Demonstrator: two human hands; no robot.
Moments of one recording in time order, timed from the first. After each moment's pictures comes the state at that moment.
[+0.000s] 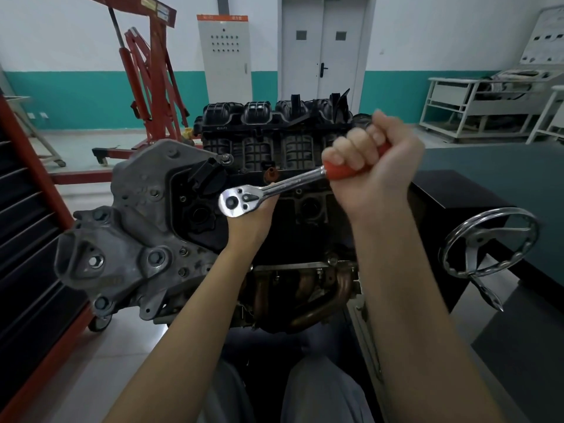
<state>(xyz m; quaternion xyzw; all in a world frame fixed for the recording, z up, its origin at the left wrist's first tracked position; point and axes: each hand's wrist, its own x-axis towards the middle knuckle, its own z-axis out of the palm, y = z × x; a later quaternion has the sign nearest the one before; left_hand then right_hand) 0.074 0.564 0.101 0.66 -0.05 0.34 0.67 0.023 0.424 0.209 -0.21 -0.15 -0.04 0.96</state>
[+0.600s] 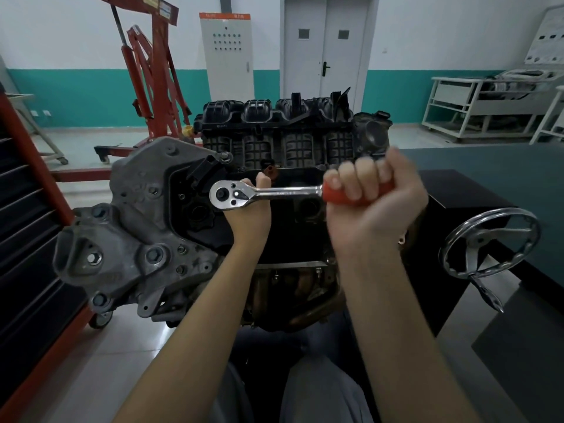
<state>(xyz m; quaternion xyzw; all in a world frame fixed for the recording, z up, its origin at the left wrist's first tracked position) 0.077 0.551 0.109 0.58 0.01 0.41 0.70 0.000 0.430 0.179 -0.16 -0.16 -0.10 0.97</state>
